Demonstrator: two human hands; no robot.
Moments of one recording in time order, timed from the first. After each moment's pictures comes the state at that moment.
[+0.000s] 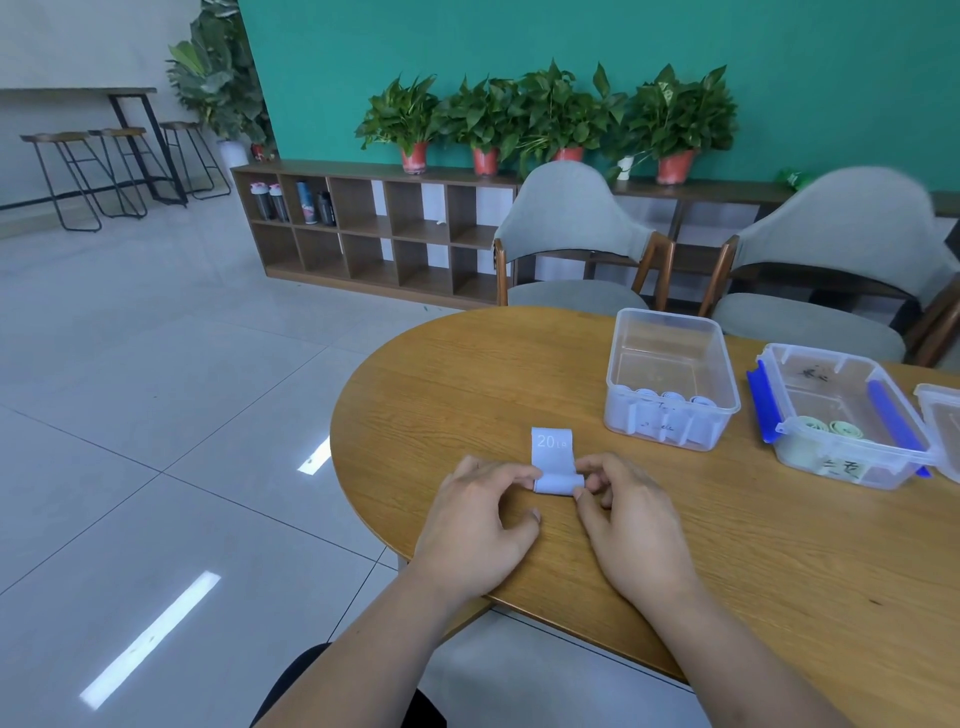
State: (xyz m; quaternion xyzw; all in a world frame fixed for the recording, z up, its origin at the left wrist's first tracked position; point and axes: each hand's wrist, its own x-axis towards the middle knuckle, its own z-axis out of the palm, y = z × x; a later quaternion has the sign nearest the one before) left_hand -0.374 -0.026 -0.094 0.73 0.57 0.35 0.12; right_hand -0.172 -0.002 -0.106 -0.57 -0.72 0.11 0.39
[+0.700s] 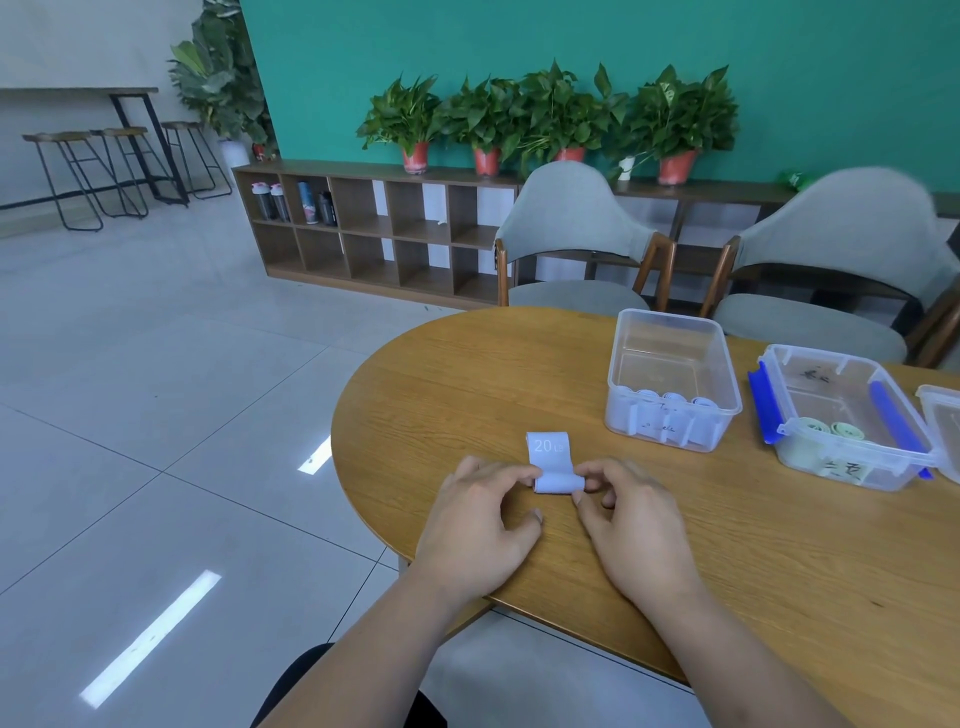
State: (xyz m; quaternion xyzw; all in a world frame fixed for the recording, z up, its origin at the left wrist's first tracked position) left_hand -0.374 -0.025 -0.093 0.73 0.57 0.35 0.11; right_hand -0.171 -0.002 -0.106 -0.57 -0.72 0.11 0.39
